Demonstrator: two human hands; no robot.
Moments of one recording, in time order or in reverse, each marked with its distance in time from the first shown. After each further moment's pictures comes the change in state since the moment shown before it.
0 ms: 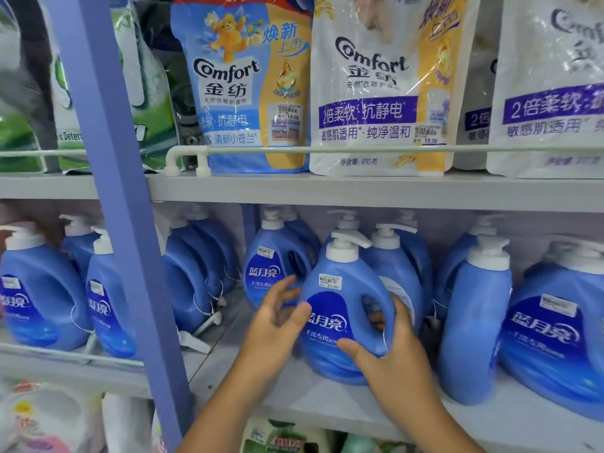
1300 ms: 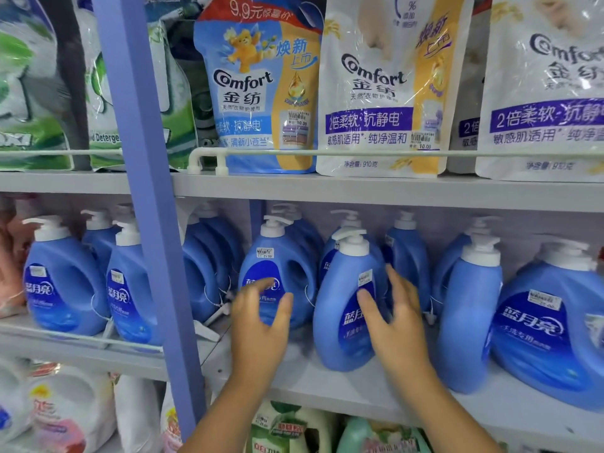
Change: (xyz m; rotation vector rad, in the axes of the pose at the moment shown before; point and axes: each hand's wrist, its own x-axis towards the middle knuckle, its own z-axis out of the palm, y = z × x) left_hand -0.015 -0.004 -0.010 0.425 0.403 0.228; right_hand 0.016 -0.027 -0.003 -0.004 0.089 0.081
